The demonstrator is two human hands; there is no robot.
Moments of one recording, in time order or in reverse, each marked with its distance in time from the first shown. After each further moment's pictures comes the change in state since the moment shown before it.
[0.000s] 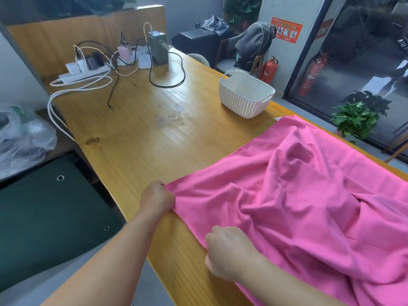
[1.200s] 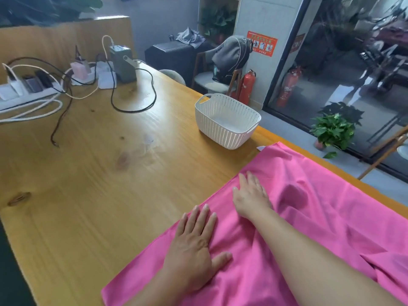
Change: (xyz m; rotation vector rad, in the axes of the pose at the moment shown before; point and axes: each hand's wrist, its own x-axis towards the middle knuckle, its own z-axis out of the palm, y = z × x) left_hand 0.036 0.075 0.112 0.666 -0.086 0.976; right_hand 0.169 0.232 -0.033 0.319 0.116 0.769
